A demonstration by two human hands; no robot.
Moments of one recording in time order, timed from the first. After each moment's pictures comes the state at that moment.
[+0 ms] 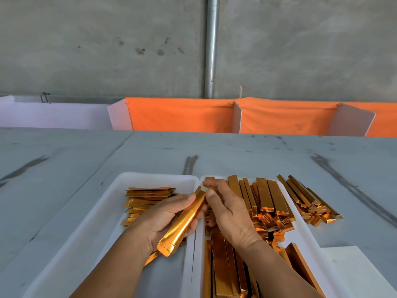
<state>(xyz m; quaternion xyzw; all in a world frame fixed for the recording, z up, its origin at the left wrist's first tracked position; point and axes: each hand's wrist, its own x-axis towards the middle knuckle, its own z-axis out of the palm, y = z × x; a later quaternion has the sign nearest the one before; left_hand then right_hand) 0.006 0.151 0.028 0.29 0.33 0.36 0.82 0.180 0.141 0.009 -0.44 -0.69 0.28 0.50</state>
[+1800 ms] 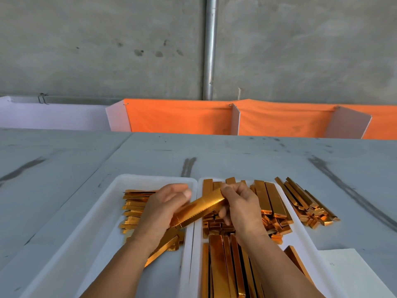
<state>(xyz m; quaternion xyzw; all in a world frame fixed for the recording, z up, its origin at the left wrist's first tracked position) 0.012 0.142 0.028 0.57 0.50 0.46 0.46 0.193 0.148 0.016 -0.49 -0.44 0.45 0.60</state>
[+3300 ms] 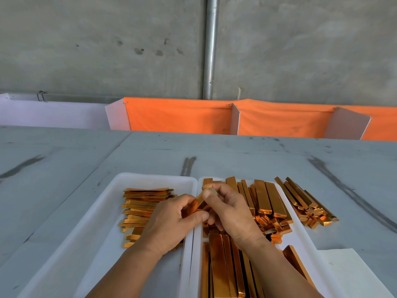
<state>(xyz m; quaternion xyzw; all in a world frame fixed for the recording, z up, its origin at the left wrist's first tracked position) 0.017 0.145 0.006 0.75 0.48 0.39 0.22 0.182 0.136 0.026 -0.41 -0.58 0.46 0.53</state>
